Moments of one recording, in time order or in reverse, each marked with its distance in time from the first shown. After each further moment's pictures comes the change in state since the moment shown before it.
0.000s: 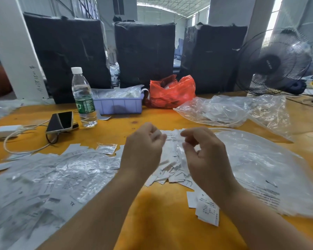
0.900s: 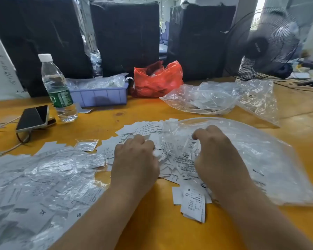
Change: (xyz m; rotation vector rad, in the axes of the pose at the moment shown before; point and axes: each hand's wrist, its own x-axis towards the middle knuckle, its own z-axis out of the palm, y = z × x) left_hand -0.023 -0.020 0.039 0.608 -0.124 0.198; right_hand -0.005 0.021 -0.029 -0.512 -0.243 0.267
